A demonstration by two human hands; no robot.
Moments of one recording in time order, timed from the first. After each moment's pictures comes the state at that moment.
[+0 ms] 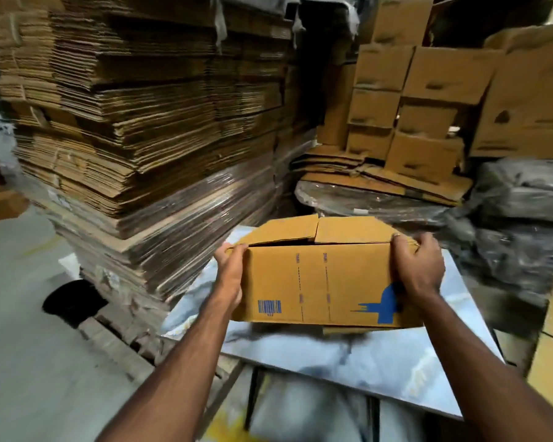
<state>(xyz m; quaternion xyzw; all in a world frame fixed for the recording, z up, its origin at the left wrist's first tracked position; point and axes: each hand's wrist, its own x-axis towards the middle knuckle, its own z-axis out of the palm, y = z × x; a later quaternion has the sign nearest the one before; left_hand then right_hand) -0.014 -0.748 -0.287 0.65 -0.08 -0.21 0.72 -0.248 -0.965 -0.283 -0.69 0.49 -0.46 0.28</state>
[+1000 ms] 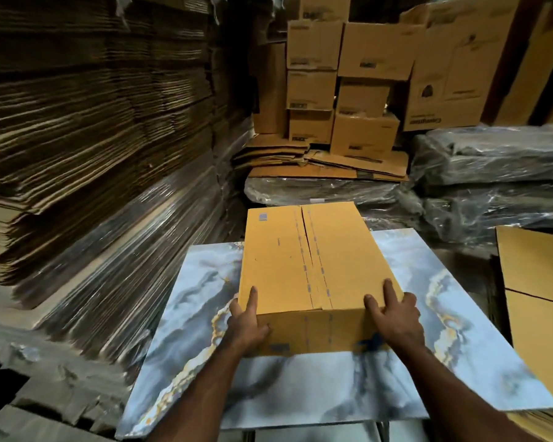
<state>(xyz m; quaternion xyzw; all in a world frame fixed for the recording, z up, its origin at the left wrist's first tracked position) 0.080 -0.825 -0.404 0.87 -0.42 -0.23 0.14 -0.195 -0.974 -0.423 -0.69 0.66 -0.17 0.23</state>
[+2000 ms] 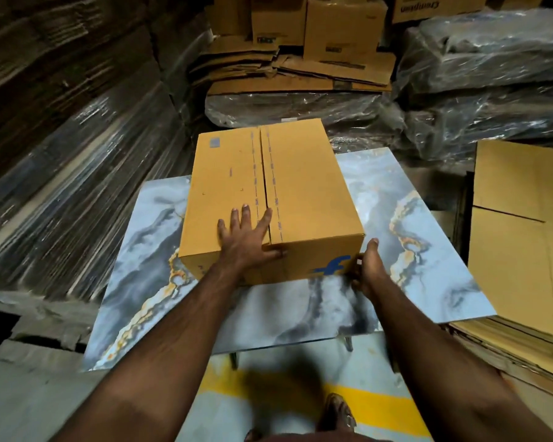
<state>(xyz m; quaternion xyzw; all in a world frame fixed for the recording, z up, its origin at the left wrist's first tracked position) 0.011 -0.918 -0.402 0.81 -0.58 -0.09 -0.09 -0.237 -0.994 -0.464 -0.28 0.63 -0.25 0.68</state>
